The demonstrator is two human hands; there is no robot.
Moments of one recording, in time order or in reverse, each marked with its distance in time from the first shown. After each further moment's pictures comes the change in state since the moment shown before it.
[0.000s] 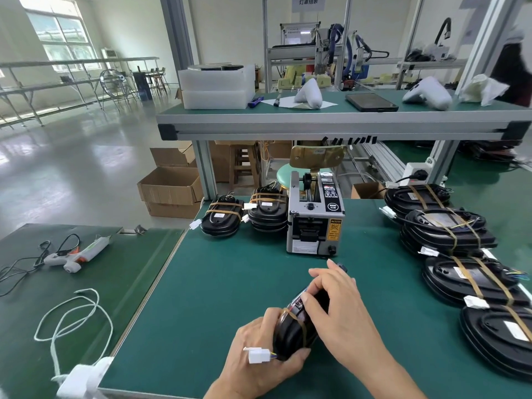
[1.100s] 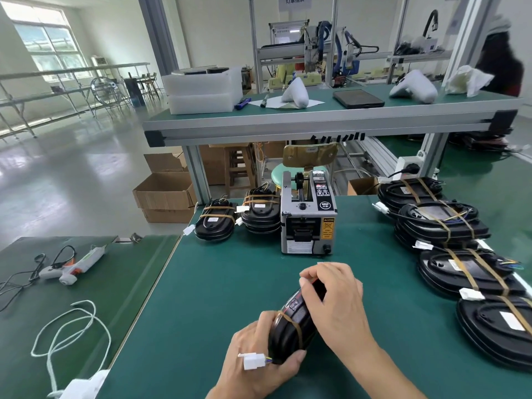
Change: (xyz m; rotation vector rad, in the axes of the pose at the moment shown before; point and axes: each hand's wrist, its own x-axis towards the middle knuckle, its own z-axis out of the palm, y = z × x) left_hand 0.000 0.003 -0.006 -0.006 0.028 0.033; right_hand 0.016 0.009 0.011 -0.106 0.253 -0.050
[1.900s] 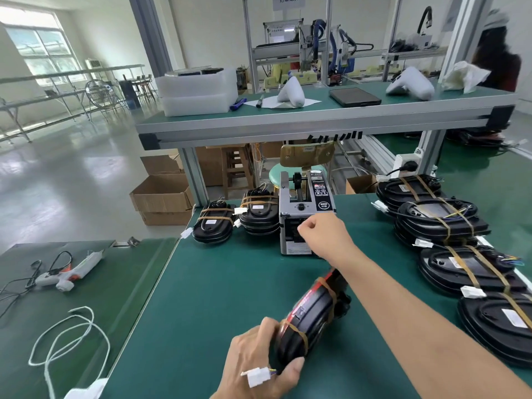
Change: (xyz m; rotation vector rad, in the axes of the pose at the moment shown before) left_hand 0.001 0.001 -0.006 0.025 0.060 0.110; right_hand 0.132 -0.006 0.003 0.021 -0.320 0.353
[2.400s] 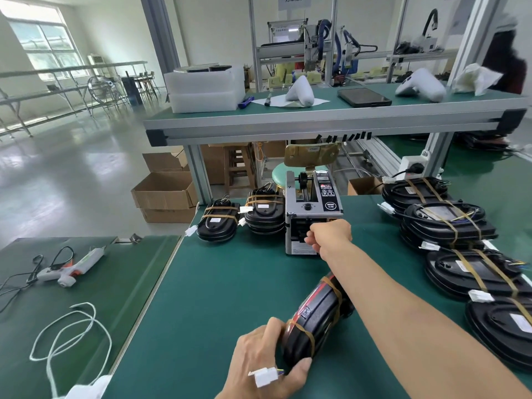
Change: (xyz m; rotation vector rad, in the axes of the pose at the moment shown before) left_hand 0.001 0.005 -0.003 0.020 0.016 -0.015; right_hand 0.046 0.010 0.035 0.611 0.233 0.529
